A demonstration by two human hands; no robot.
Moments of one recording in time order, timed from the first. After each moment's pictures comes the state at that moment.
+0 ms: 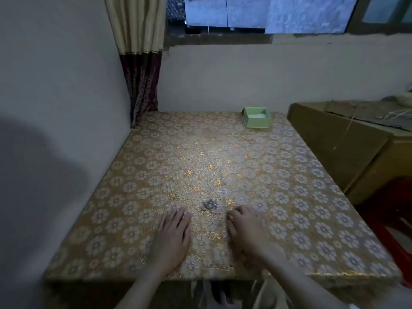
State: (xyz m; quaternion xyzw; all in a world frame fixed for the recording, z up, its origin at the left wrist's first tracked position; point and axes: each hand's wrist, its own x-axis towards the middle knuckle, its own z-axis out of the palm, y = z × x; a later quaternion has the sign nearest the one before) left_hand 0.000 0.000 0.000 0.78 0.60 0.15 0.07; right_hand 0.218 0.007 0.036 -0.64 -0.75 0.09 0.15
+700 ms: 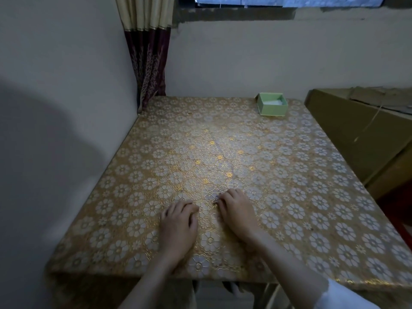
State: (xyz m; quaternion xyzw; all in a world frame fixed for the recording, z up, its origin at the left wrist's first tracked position) left_hand 0.010 0.015 0.008 0.71 0.65 0.27 0.05; right_hand 0.178 0.056 0.016 -0.56 -0.78 0.03 0.27
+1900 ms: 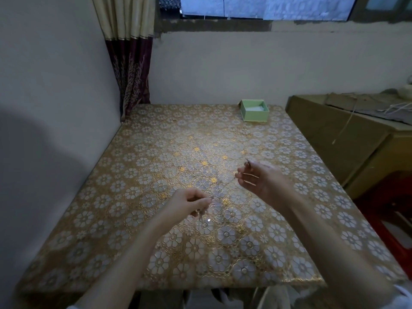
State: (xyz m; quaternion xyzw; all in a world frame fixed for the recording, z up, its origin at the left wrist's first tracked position) left_hand 0.041 0.055 0.088 0.61 0.49 0.29 0.55; right_hand 0.259 0.066 0.131 -0.44 -0.30 0.66 0.54
